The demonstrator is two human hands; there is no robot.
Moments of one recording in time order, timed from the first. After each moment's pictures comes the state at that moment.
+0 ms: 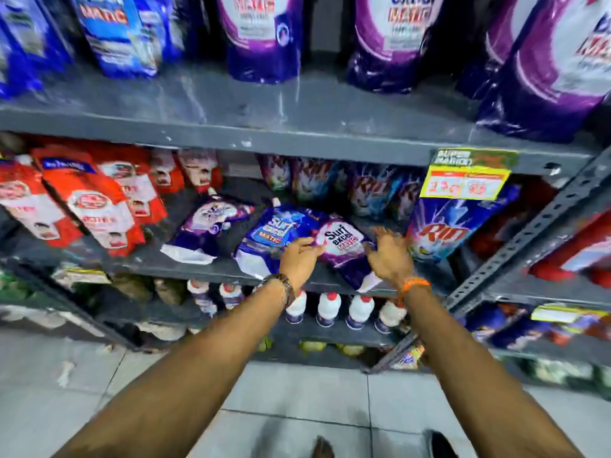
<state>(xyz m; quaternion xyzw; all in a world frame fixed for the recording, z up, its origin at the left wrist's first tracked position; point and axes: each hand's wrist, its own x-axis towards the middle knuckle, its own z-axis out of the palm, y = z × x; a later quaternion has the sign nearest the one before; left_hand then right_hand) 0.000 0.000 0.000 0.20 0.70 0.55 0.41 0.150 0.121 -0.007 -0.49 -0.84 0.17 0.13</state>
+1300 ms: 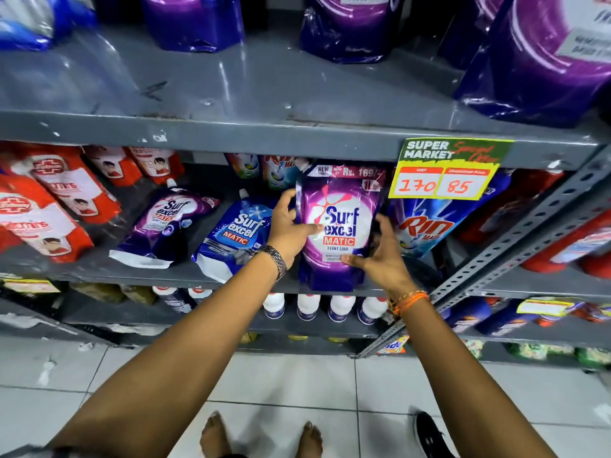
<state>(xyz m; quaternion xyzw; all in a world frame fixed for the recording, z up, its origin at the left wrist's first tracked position) 0.004 0.080 0.003 0.25 0.64 0.61 0.40 0.187 0.140 -0.023 -0.46 -0.65 0.54 0.27</state>
